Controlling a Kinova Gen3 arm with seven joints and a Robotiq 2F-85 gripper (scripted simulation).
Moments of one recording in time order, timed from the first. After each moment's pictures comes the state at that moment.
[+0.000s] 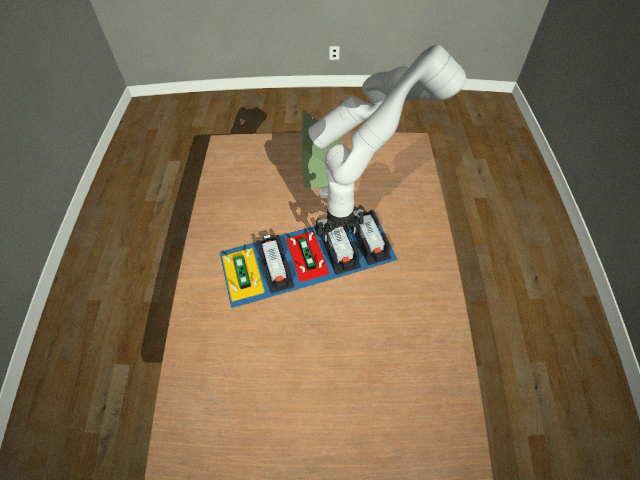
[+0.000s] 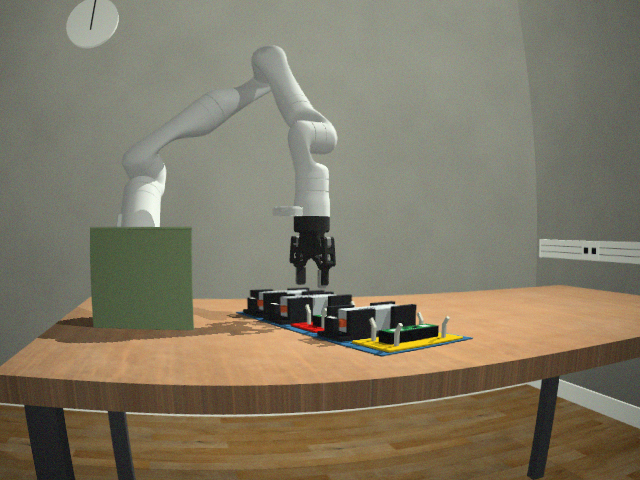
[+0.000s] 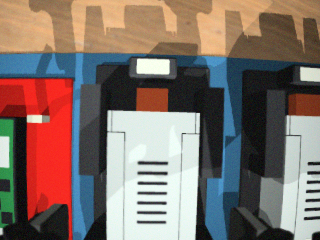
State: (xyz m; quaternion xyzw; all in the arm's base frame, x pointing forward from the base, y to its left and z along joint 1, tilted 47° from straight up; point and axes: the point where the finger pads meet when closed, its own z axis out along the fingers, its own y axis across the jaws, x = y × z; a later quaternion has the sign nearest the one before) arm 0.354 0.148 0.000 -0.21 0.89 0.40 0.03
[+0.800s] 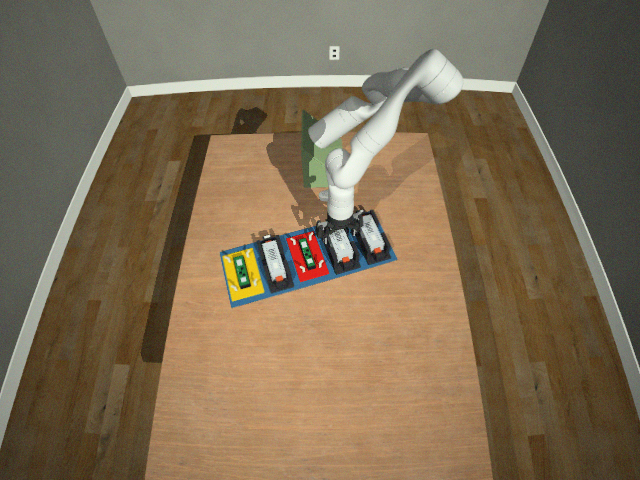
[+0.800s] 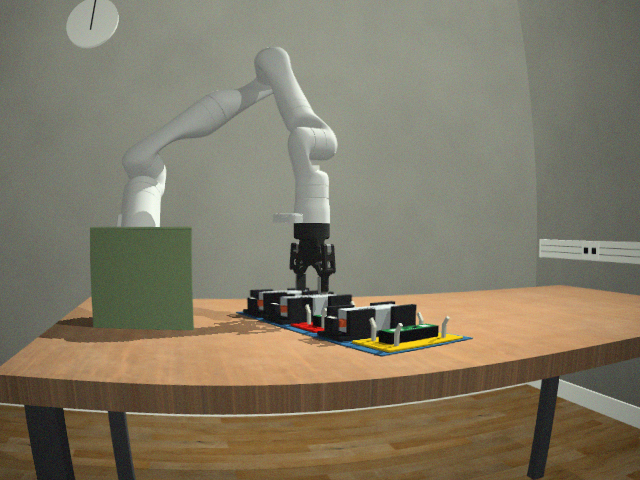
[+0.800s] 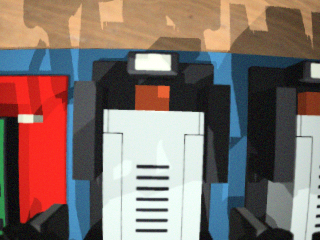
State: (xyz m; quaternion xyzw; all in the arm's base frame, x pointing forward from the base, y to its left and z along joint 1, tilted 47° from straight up) arm 0.353 0.158 -0.009 -0.21 0.89 0.40 0.03
